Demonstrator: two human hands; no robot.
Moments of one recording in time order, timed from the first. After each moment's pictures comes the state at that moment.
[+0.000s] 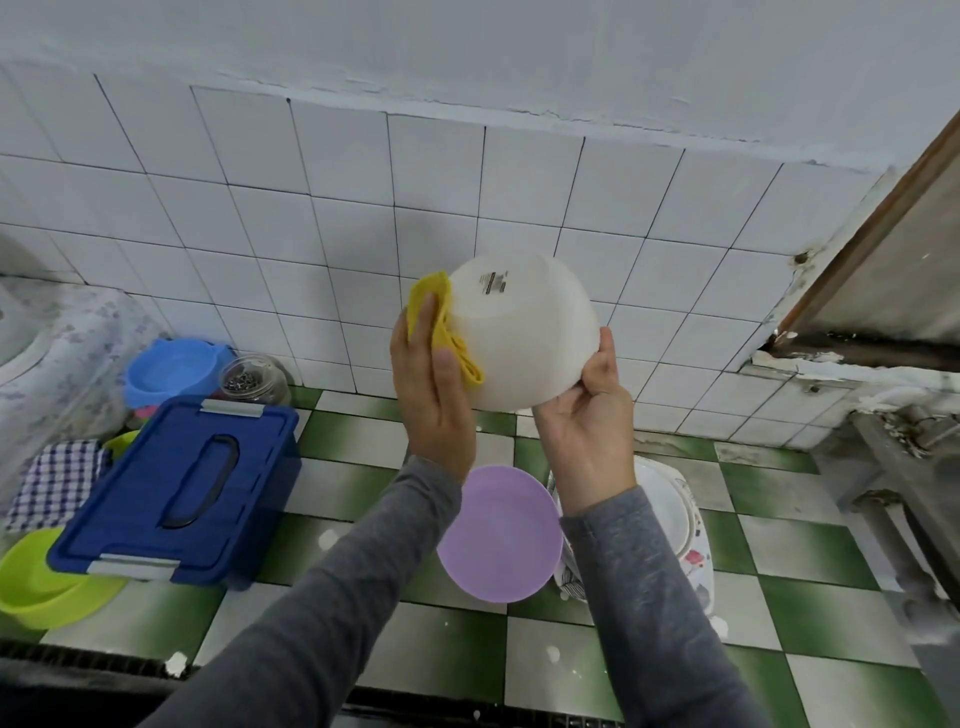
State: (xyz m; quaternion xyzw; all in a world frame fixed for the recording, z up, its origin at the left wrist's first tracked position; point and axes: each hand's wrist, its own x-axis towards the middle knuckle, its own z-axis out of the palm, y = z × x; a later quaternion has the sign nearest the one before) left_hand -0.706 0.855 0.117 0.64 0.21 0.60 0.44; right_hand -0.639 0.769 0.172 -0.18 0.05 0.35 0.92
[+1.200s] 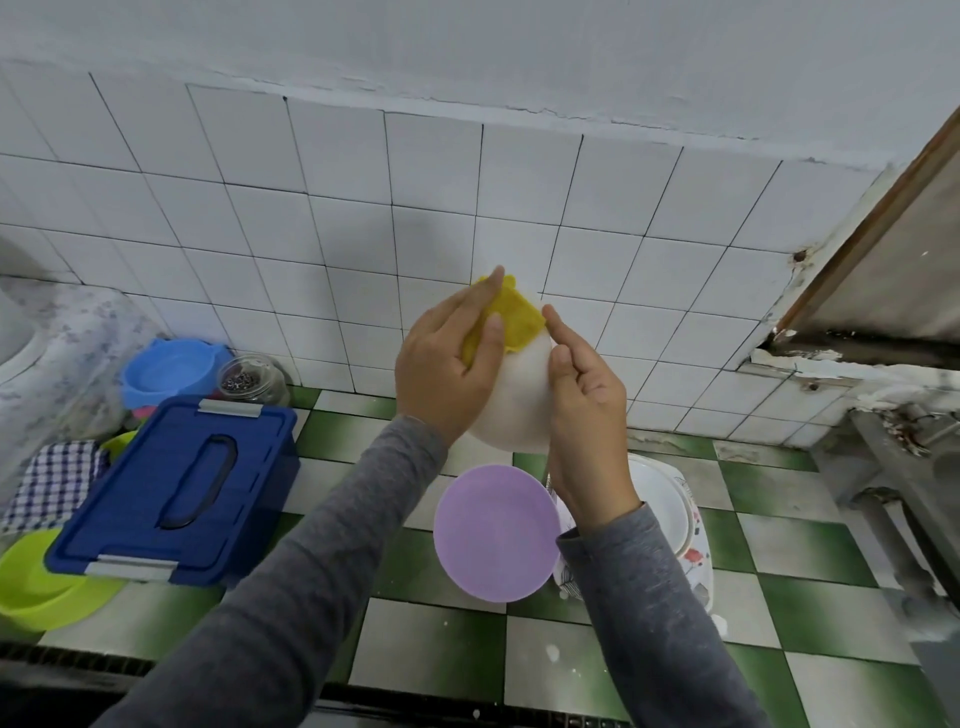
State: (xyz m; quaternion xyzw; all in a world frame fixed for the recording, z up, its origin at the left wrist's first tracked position) left_hand -0.709 0.875 0.153 0.80 0.20 0.50 0.27; right_hand -0.653 0.759 0.171 -0.56 -0.23 0.22 0.77
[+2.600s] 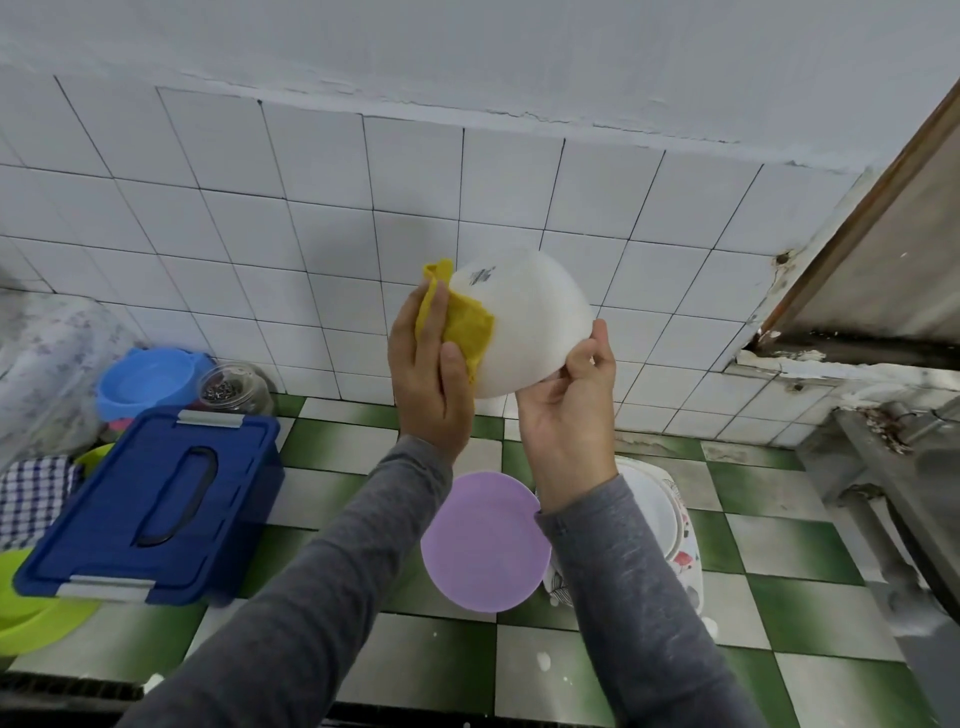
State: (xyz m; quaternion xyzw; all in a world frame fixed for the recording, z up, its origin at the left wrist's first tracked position) left_hand -0.681 0.882 0.109 0.71 0.16 0.63 0.27; right_hand -0.643 0.777 0.191 -0.27 0.06 0.30 0.91
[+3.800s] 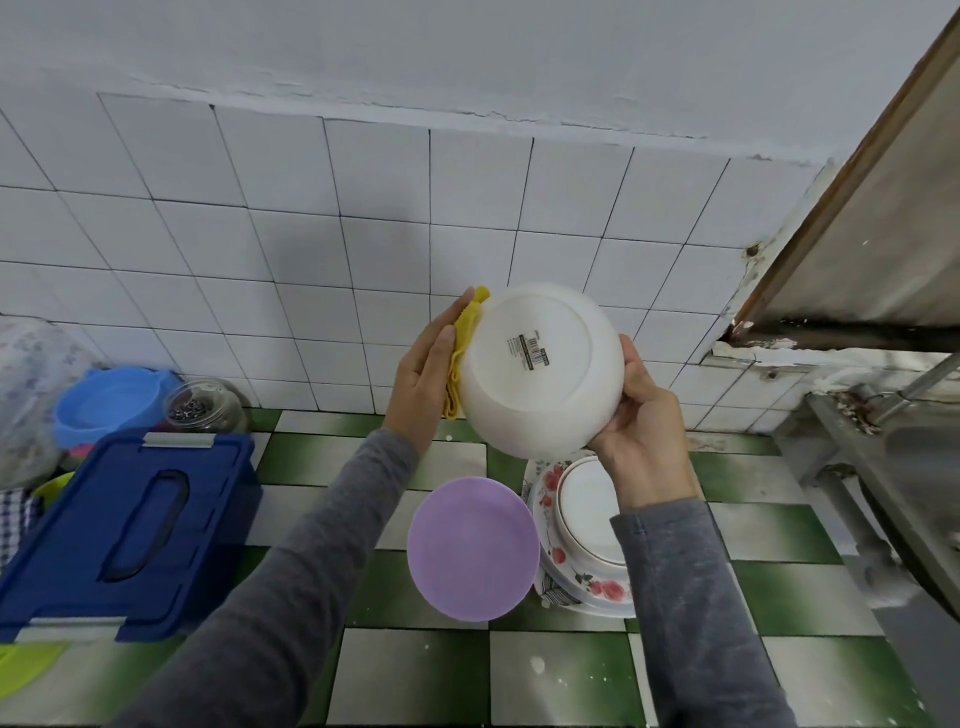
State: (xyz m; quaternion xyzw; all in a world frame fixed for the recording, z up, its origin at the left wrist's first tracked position) left_hand -0.680 0.887 0.128 0.65 0.11 0.38 0.65; right_hand -0.558 0.731 0.147 -0.34 0.02 0.33 0.88
